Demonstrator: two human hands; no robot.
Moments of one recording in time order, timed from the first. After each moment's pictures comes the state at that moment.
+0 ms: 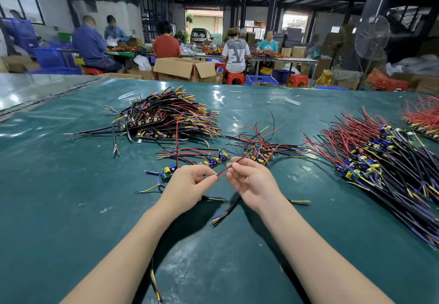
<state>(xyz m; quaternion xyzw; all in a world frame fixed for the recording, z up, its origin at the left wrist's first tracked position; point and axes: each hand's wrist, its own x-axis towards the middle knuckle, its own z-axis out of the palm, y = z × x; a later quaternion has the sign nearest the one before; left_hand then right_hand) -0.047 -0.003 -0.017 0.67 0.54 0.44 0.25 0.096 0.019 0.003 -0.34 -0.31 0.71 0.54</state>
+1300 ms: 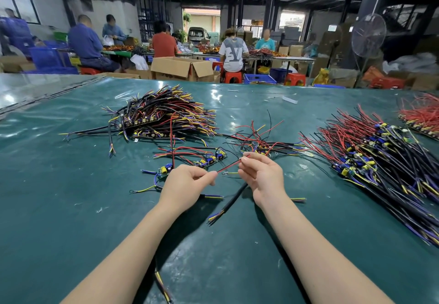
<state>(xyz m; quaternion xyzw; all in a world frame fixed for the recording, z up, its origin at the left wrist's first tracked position) -0.042 -0.002 -0.016 0.64 0.61 0.42 0.21 0.113 0.031 -0.003 -0.39 -0.33 0.60 0.62</state>
